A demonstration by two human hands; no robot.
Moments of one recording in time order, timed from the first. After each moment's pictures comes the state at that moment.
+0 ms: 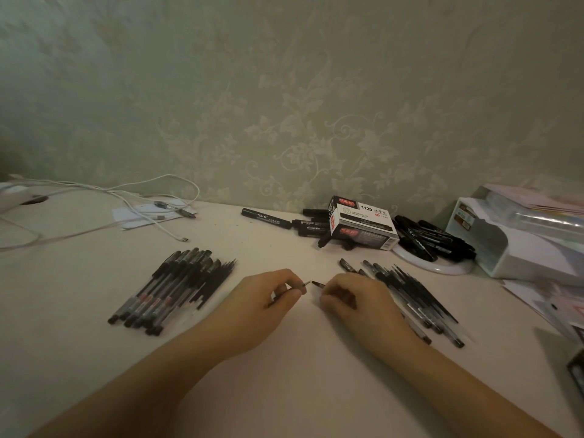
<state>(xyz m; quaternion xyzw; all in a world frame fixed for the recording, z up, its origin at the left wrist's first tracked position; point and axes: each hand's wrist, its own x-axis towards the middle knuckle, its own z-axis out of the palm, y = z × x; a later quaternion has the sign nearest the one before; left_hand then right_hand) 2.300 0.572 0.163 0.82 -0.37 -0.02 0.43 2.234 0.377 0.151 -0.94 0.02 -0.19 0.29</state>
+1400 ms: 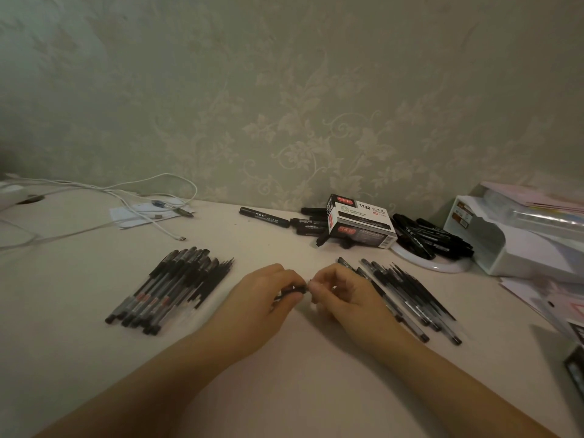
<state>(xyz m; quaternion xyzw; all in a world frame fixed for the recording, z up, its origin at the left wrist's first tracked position) 2.302 0.565 0.158 0.81 -0.45 0.12 0.35 2.238 0.388 0.146 -0.84 -0.01 -0.15 0.53</state>
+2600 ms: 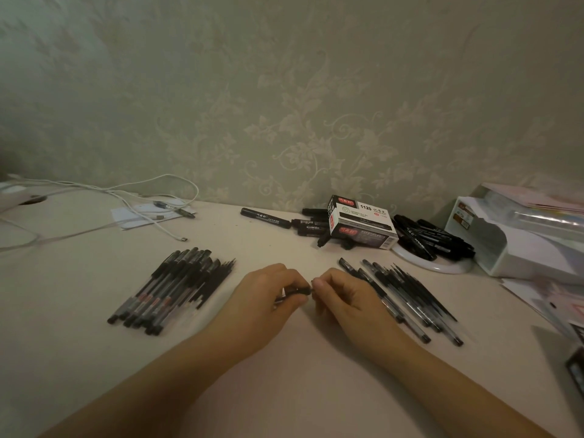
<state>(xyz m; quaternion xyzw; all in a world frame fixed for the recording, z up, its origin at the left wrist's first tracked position) 2.301 0.564 0.161 0.81 -0.44 0.12 0.37 2.235 0.392 0.148 -0.85 -0.03 -0.16 0.50</state>
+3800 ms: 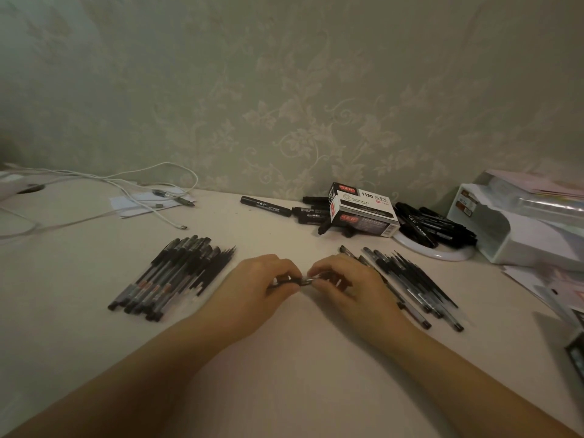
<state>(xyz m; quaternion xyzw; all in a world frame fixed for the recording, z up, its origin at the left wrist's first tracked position) 2.310 0.571 0.157 0.84 -0.42 0.08 0.33 2.239 0.380 0.143 -0.91 -0.08 -0.22 0.34</state>
